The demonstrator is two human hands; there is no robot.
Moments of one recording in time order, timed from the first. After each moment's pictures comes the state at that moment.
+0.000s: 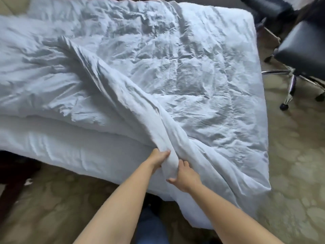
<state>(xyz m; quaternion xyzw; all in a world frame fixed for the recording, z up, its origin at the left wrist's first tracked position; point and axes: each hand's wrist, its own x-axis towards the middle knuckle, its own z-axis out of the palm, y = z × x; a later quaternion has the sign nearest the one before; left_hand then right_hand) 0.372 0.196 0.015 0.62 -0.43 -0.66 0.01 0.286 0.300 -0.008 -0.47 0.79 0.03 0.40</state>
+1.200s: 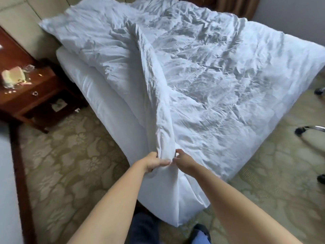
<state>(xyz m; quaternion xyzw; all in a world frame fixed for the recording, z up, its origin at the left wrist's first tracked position) 0.175 0.386 0.068 0.72 -0.32 -0.61 0.10 0.022 0.362 0.029 -0.56 0.58 -0.04 0.59</state>
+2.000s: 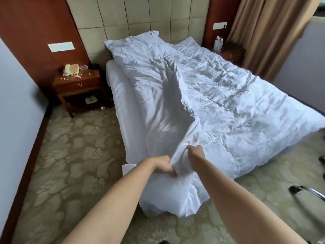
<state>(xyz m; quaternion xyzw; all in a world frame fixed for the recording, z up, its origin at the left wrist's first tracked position) 0.020 0.481 0.160 0.71 -0.47 -0.52 0.06 -0.096 0.395 0.134 -0.46 0.67 -0.20 0.54</state>
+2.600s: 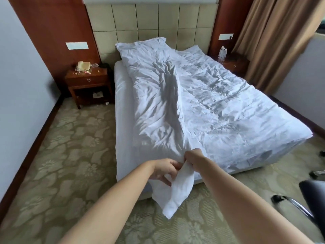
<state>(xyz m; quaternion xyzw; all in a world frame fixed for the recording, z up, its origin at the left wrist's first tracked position) -0.176 0.509 0.182 0.61 -0.37 -0.66 0.21 -0.277 0.401 0.171 -0.57 0.63 -0.04 0.53</state>
